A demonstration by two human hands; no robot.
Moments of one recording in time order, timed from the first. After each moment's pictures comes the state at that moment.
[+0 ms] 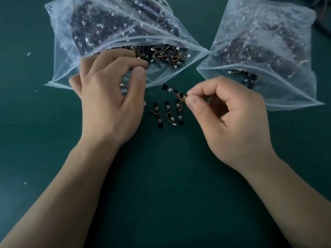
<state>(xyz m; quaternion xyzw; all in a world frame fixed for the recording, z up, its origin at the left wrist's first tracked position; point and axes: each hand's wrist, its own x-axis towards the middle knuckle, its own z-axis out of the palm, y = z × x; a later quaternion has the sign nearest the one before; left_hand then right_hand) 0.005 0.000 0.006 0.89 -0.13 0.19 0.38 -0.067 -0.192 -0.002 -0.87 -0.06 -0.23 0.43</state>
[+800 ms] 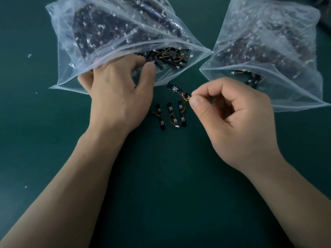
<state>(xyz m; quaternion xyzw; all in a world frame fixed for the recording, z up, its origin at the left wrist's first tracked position) 0.033 -0.011 0.000 0.93 -0.08 0.14 0.32 -0.065 -0.191 -0.003 -0.86 -0.03 -0.22 0.45</state>
